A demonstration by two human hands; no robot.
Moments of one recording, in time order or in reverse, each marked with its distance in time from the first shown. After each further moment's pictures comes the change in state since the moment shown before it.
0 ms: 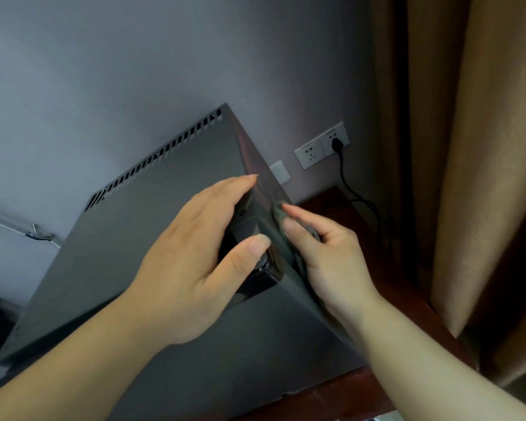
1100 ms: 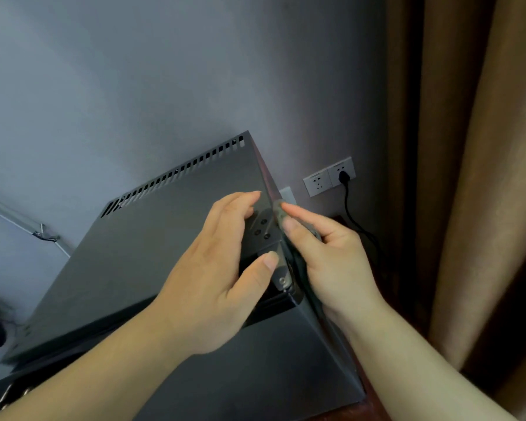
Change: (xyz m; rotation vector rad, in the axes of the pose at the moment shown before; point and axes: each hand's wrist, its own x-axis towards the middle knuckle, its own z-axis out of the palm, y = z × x) left_hand -0.002 -0.005 -0.005 -0.132 0.010 -0.057; right_hand 0.002 -0.052 0.024 -0.041 -0.078 -0.065
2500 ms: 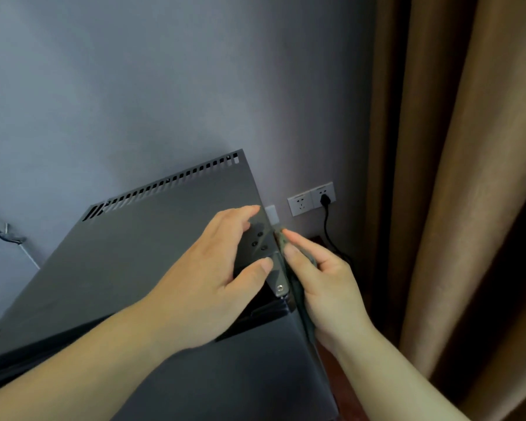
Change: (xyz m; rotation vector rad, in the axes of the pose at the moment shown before) left_hand 0.004 -0.007 -0.009 -0.079 -0.043 -0.005; right_hand -0.010 0.008 -0.006 0.028 0.028 0.118
